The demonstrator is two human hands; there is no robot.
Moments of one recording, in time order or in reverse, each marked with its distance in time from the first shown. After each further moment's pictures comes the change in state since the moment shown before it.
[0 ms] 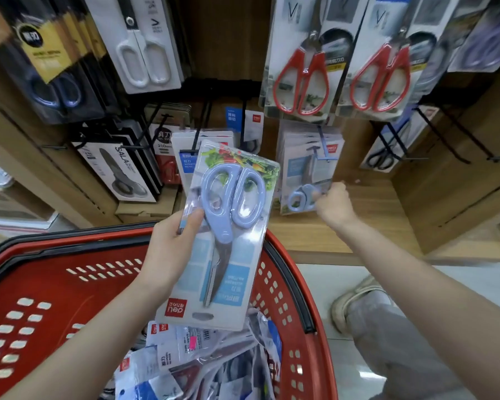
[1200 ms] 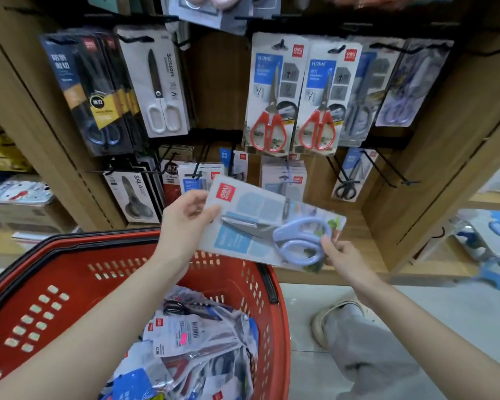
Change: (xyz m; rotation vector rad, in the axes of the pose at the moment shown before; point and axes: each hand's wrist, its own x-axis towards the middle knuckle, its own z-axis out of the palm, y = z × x) left_hand -0.076 0.076 0.013 -0.135 0.047 0.236; right_hand -0.143 0.041 -0.099 0.363 -0.151 -0.049
